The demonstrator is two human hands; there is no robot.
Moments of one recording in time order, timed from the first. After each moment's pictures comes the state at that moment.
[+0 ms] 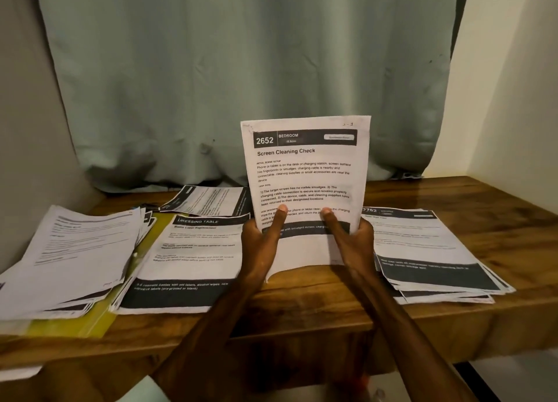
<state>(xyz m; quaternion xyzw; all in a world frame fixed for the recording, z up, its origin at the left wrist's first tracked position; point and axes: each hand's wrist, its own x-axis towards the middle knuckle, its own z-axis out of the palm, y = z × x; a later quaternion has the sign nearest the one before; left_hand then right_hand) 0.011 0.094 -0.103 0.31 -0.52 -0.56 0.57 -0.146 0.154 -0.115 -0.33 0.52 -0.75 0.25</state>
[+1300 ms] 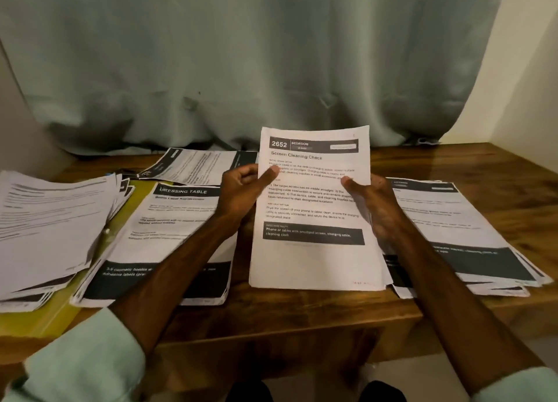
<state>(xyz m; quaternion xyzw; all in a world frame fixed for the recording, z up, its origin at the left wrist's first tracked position) 0.016 -0.007 -0.109 0.33 -0.63 -0.53 0.47 -0.216 0.109 -0.111 -0.36 0.52 -0.67 0.39</state>
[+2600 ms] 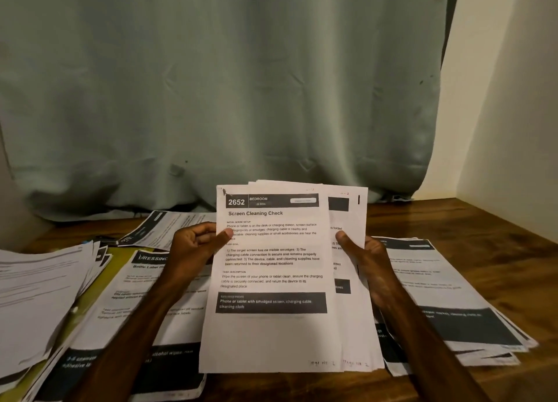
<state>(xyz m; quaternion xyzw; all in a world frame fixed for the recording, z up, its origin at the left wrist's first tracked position) 0.057 -0.033 -0.095 0.32 -0.63 -0.52 0.48 -0.224 0.122 -0.102 -0.33 0.50 -0.71 0.36</state>
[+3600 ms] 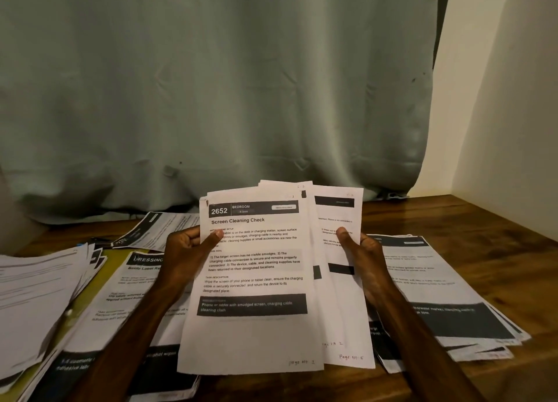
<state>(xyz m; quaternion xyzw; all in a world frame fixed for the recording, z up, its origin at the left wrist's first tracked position) 0.052 -0.037 -0.101 0.35 -0.62 -0.49 0.51 -0.235 0.110 -0.115 -0.33 0.53 -0.73 0.30</state>
